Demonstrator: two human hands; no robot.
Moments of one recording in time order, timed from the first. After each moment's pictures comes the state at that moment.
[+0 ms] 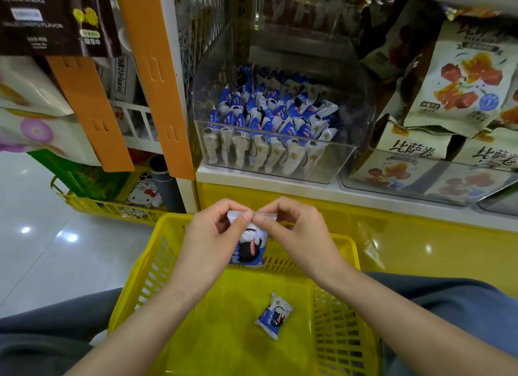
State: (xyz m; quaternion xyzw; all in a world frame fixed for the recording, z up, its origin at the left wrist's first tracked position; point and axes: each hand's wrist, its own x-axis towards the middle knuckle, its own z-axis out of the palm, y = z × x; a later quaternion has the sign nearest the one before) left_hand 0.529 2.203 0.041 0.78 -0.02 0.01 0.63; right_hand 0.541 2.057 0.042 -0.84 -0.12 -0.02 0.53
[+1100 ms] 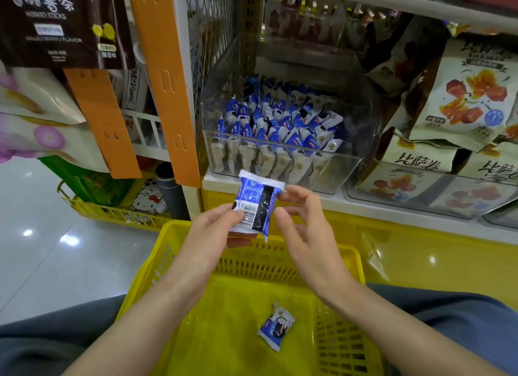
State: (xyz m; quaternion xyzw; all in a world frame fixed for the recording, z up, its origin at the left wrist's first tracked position) left_hand 0.541 2.208 0.047 0.65 0.11 -0.08 0.74; right_hand 0.534 2.063 0.053 -0.80 -0.07 -0.03 0.59
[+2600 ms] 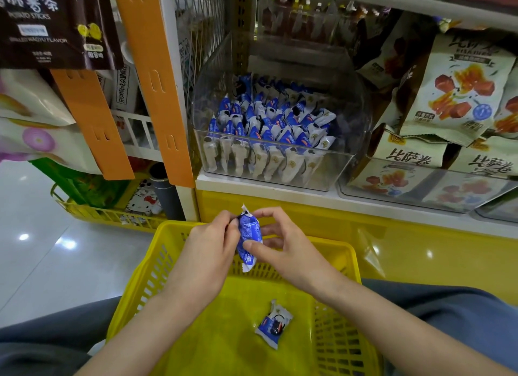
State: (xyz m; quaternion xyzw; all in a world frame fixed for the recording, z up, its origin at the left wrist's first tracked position) left_hand 0.533 2.210 0.025 0.91 -0.06 0.06 0.41; right_hand 0.535 2.063 0.038 -0.78 -0.07 0.14 0.60
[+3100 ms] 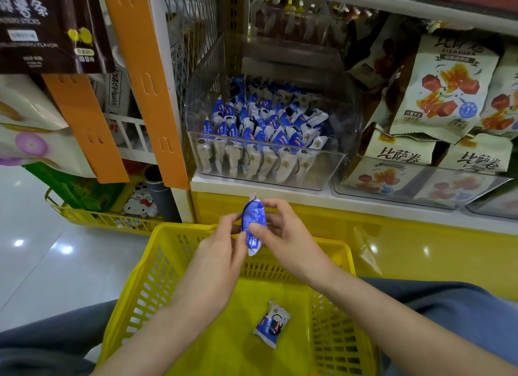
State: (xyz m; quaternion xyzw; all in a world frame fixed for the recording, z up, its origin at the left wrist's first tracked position) left_hand 0.521 2.196 0.022 0.89 -0.06 0.04 0.45; right_hand 0.544 2.061 0.036 -0.78 -0.06 0.09 0.62
